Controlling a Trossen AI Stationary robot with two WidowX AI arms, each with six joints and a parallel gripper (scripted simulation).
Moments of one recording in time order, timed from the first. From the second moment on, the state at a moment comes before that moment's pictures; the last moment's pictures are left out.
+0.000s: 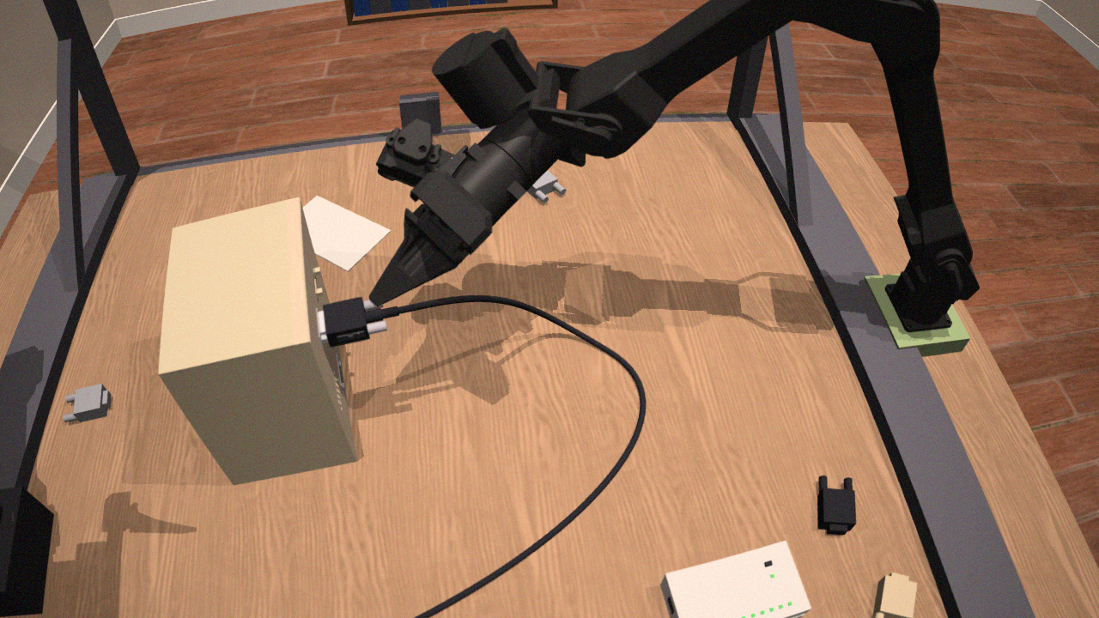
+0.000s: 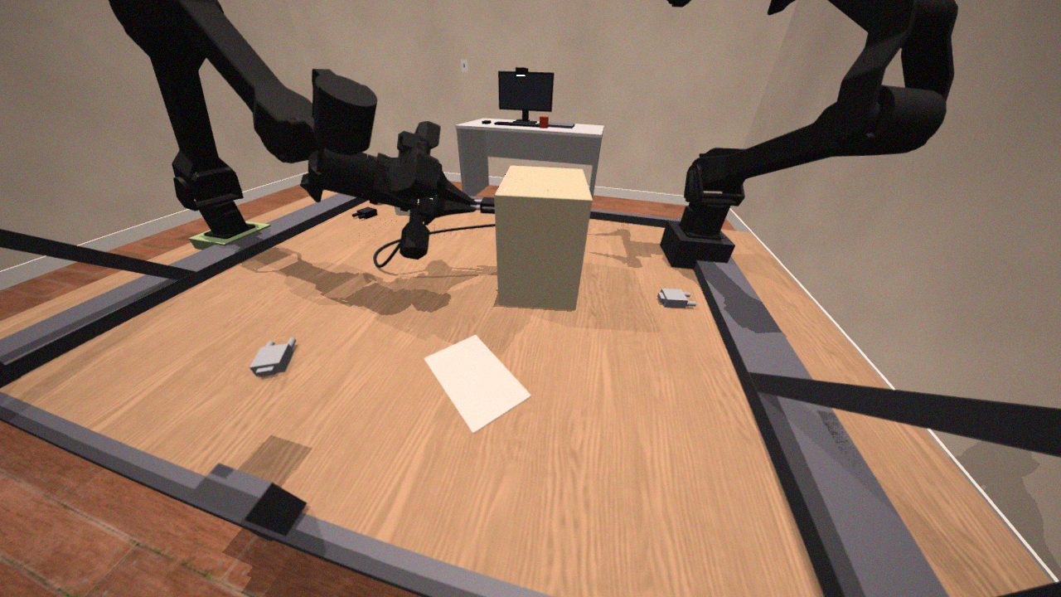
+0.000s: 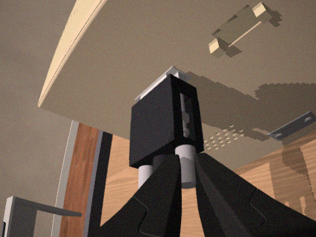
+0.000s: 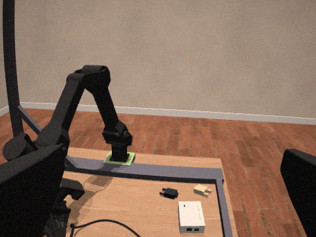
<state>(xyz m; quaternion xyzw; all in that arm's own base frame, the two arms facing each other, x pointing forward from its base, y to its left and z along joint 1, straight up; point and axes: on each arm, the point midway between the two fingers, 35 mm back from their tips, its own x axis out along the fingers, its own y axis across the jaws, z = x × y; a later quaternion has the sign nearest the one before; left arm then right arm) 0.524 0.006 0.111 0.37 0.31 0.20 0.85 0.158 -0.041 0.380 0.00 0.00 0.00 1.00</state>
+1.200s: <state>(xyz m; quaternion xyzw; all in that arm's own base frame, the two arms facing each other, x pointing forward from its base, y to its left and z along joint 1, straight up) 0.523 0.007 0.110 0.35 0.31 0.19 0.86 0.158 -0.041 0.380 0.00 0.00 0.00 1.00</state>
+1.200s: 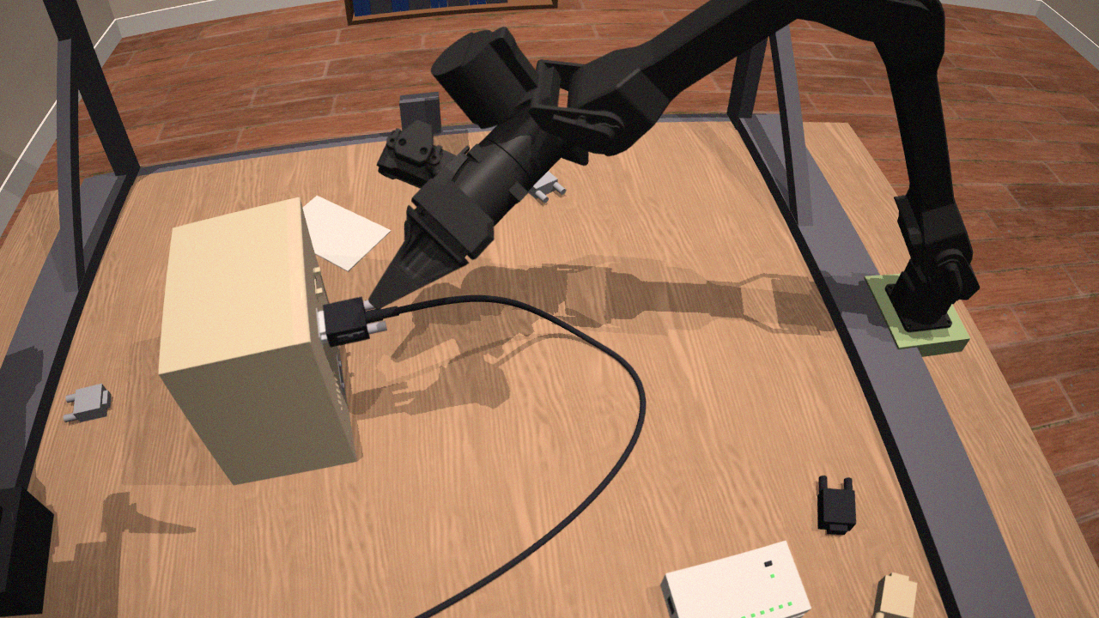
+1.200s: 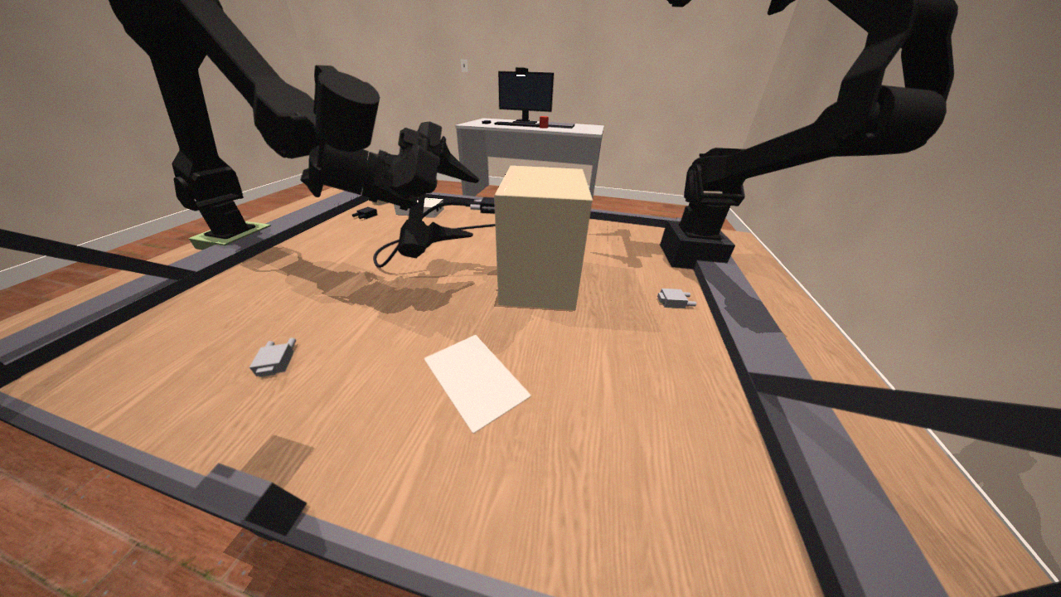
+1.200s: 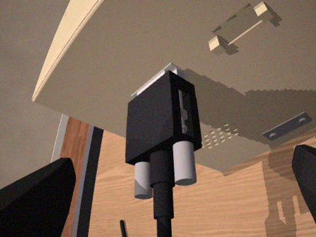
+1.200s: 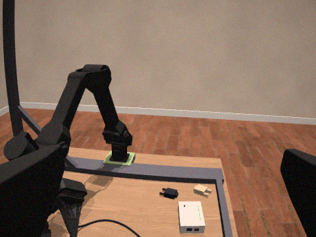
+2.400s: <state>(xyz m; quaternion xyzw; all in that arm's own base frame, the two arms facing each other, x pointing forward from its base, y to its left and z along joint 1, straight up) 0.525 0.001 0.101 0.59 0.28 0.26 0.71 0.158 -0.041 0.380 0.00 0.00 0.00 1.00</state>
